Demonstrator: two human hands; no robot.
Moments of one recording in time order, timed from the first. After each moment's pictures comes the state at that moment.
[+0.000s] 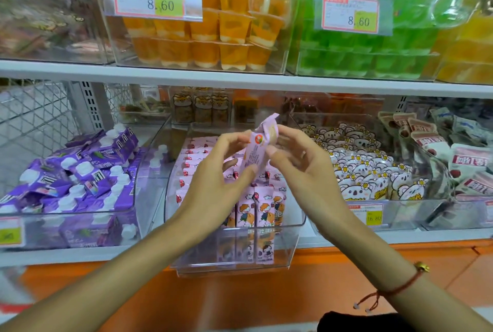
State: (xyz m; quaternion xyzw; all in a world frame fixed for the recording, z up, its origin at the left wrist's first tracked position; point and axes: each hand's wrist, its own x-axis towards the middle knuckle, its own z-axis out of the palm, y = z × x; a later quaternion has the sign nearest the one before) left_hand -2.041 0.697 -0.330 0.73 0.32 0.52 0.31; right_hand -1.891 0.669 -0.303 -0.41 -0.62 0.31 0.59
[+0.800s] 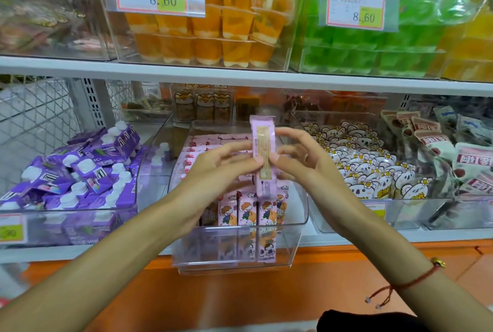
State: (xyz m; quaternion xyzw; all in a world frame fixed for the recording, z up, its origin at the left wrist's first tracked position) left_hand -2.049 0.689 -0.305 0.60 0.36 0.44 0.56; right_hand -1.876 0.671 -0.302 -0.45 -0.61 0.40 0.52
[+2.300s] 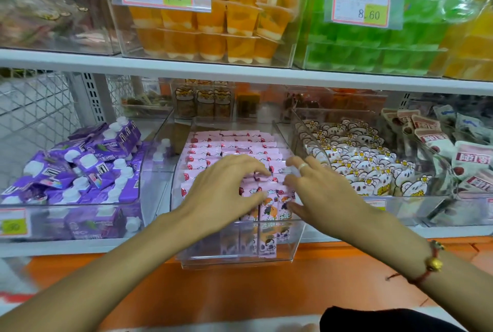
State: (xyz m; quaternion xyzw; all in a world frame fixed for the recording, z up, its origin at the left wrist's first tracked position) left_hand -2.047 0.700 -0.335 0.85 0.42 0.32 0.07; right_hand -1.855 0.675 -0.323 -0.56 -0.81 -0.19 0.01
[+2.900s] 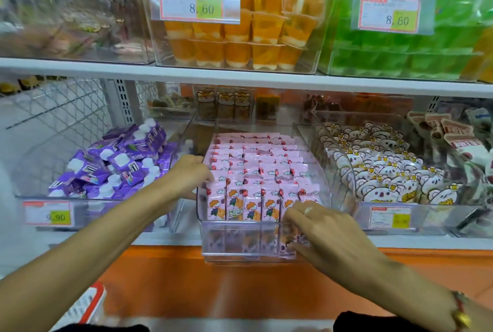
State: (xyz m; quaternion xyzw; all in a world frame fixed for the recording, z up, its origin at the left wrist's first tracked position) left_hand -2.111 0.720 -0.315 0.52 0.64 0.33 0.45; right_hand -1.875 0.631 -0.345 -0.46 -0.87 -0.14 0.11
